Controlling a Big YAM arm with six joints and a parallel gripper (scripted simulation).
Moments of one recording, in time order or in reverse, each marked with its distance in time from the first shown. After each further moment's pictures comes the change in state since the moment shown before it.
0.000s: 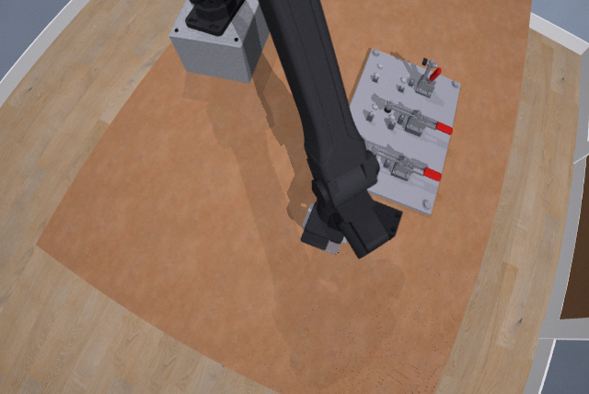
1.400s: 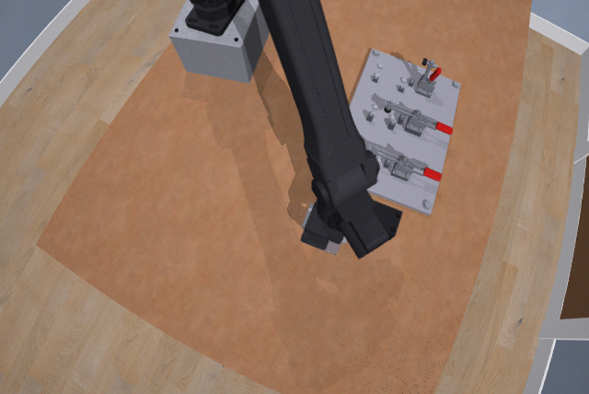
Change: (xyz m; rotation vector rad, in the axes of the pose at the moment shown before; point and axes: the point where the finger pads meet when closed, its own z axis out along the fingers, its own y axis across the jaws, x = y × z) arm 0.000 0.000 0.000 0.000 0.000 0.000
